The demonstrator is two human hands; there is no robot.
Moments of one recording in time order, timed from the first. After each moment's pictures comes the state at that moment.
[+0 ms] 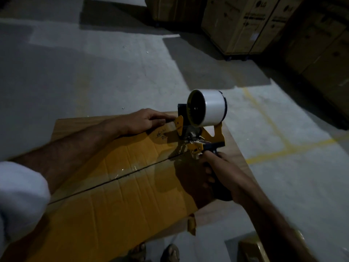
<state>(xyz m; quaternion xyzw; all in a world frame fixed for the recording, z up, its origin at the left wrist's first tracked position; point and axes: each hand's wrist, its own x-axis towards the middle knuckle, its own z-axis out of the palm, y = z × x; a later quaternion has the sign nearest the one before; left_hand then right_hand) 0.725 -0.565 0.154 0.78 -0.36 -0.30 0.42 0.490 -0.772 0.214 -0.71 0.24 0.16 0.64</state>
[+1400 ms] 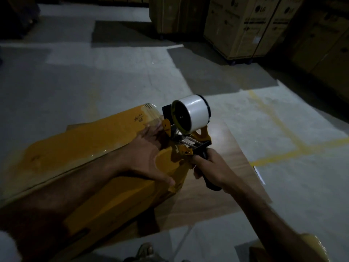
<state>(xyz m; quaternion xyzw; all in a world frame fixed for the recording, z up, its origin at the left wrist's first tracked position) 0.585 -0.568 0.163 0.88 -0.47 -0.05 0.07 0.472 -0.800 0.168 -0.82 0.09 0.08 0.56</state>
